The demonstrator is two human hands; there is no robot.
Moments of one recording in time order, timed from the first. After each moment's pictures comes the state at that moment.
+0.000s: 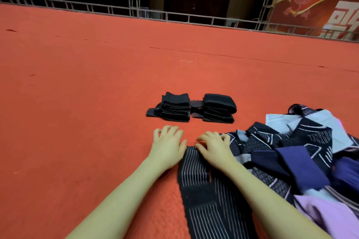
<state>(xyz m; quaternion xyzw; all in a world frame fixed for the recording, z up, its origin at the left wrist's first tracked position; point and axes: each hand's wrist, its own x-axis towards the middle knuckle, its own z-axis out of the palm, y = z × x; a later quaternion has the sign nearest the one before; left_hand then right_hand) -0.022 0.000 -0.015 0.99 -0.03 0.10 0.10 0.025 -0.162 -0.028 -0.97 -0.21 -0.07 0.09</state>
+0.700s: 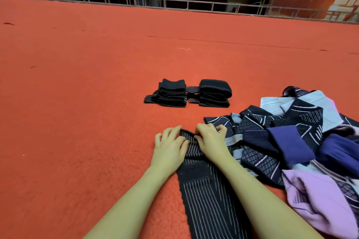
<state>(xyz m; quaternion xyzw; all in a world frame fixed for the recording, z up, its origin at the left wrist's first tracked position) -0.064 -0.028 -0.059 0.97 -0.04 0.18 0.15 -0.004 -0.172 -0.049 -0.95 -0.23 -0.14 0.16</state>
